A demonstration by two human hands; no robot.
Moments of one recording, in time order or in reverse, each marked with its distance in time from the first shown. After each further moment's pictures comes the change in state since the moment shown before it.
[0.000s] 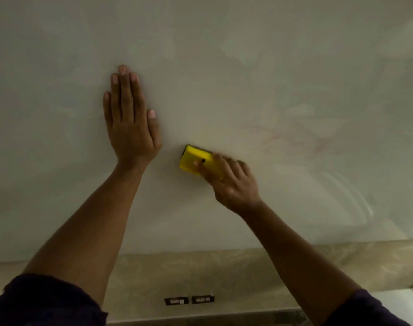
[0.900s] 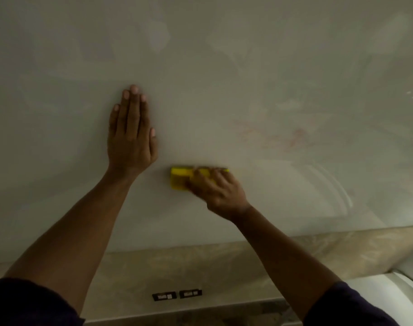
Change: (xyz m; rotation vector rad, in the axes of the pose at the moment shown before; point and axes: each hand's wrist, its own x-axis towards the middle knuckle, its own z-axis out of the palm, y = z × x) left_hand -0.036 0.032 0.003 -0.006 -0.070 0.240; right_hand -0.047 0.018 -0.008 0.065 -0.060 -0.101
